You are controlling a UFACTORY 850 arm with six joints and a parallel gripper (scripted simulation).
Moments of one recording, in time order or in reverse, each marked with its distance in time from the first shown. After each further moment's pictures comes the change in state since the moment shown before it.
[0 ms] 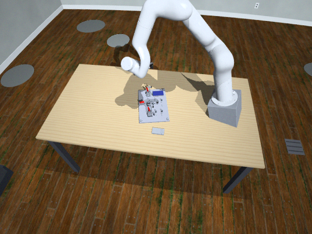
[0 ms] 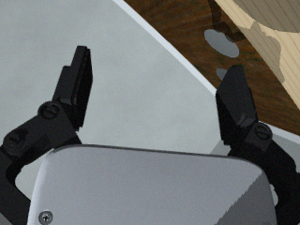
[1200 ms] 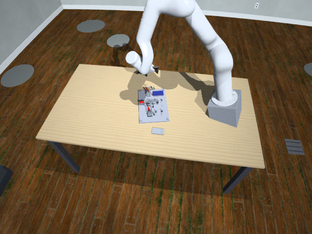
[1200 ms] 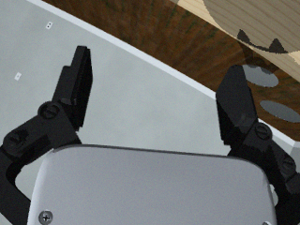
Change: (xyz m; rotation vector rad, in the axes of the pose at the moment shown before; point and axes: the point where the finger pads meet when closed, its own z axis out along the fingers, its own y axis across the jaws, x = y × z) arm 0.030 -0.014 0.029 -0.027 0.211 0.287
